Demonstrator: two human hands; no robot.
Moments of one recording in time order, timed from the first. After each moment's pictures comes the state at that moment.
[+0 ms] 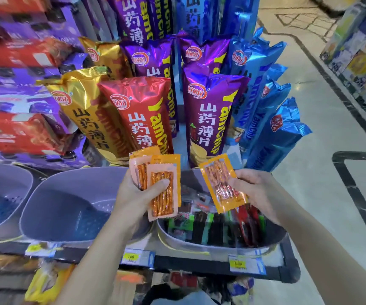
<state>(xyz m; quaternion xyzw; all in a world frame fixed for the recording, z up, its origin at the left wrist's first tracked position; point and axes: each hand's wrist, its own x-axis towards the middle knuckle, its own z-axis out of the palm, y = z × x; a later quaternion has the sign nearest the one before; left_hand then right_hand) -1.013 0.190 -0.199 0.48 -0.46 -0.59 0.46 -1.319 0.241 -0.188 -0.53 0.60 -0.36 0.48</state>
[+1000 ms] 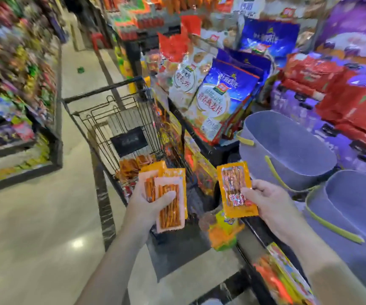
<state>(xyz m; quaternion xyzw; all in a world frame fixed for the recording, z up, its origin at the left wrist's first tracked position) -0.525 0.535 -0.206 0.67 -0.16 -0.28 0.67 -0.733 0.315 -0.196 -0.63 0.30 -0.21 0.68</state>
